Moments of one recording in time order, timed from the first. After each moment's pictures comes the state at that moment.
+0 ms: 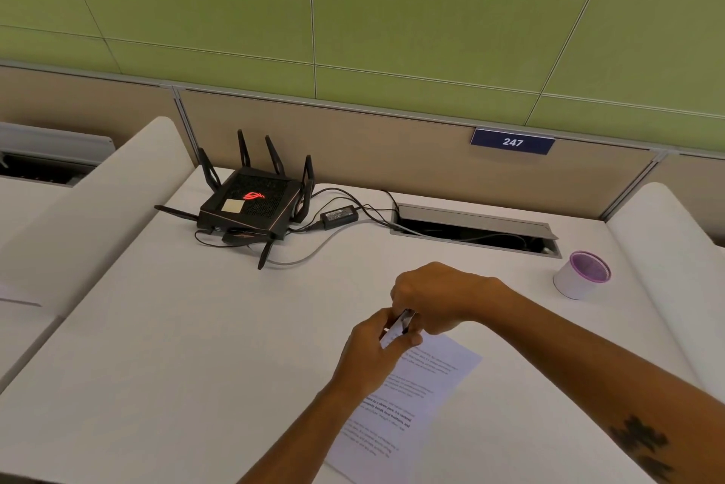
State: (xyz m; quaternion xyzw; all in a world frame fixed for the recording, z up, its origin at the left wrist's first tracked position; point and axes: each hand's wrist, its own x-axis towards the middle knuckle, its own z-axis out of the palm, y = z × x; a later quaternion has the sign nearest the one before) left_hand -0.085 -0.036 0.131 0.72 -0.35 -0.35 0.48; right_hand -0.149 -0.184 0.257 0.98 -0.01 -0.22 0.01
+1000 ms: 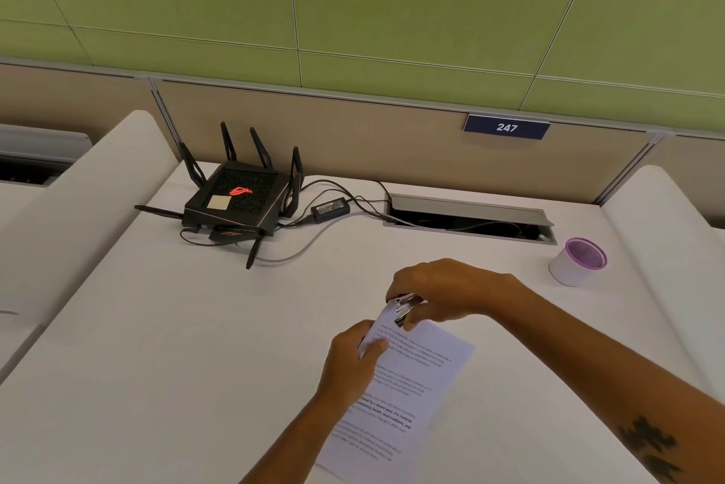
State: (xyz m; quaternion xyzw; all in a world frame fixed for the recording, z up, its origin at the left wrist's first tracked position) left_hand -0.077 -0.023 0.103 0.74 -0.30 -0.38 0.47; right_hand -0.159 -0.223 0.228 0.97 -0.05 -0.20 -0.13
